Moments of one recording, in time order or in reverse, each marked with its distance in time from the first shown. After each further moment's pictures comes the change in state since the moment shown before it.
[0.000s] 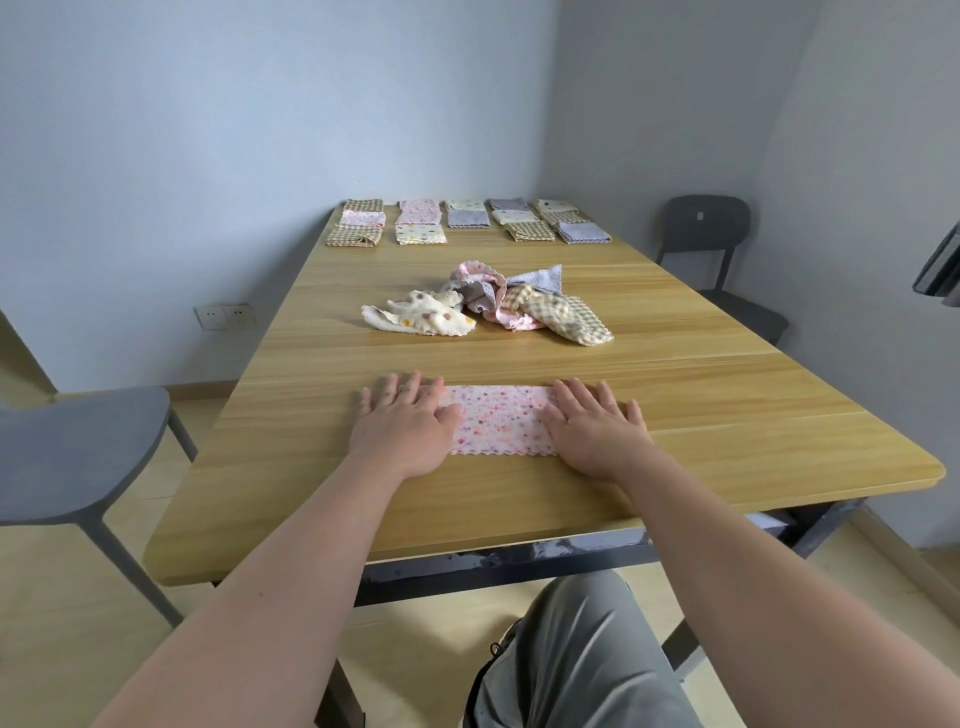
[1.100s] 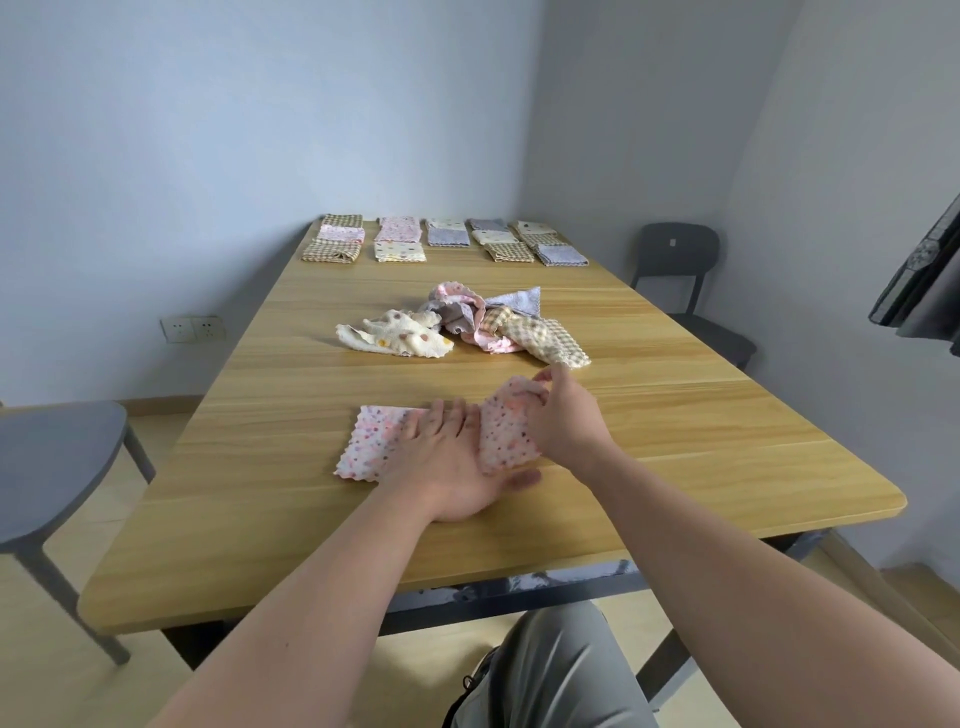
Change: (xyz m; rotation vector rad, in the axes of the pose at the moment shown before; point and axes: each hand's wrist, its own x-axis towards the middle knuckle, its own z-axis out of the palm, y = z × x) left_hand -0.002 0.060 0.003 0.007 -0.052 0.217; right_hand 0.007 -0.024 -0.033 0.599 0.347 0.008
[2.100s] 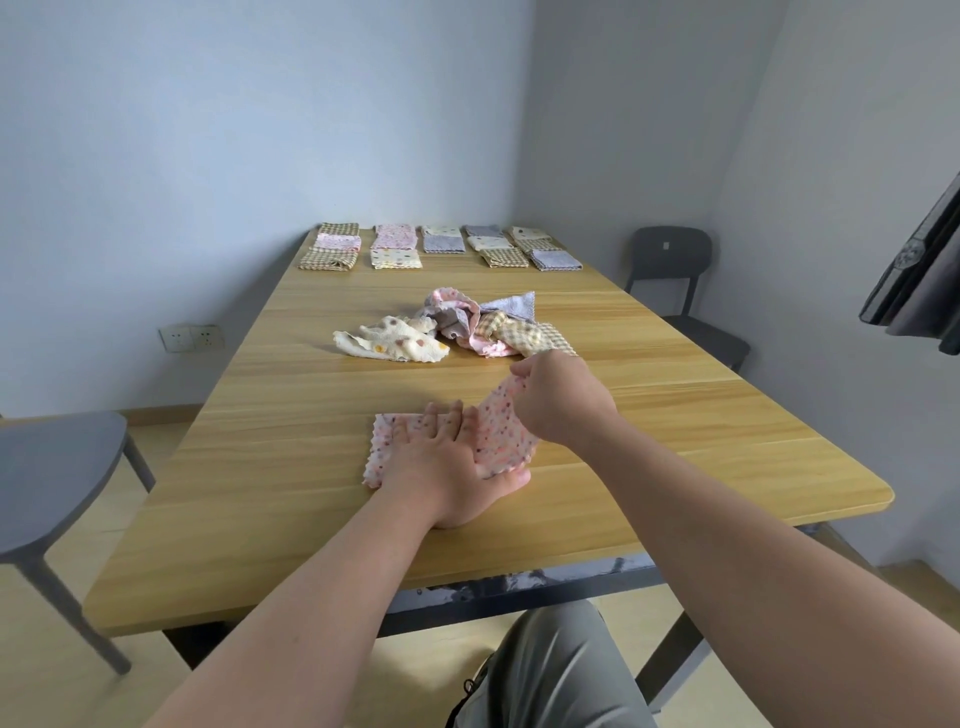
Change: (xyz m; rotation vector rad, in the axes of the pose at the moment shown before) left_hand -0.004 0.003 0.002 0.055 -0.009 -0.037; right_hand -0.002 -0.033 -0.023 -0.299 -0.037 -0.057
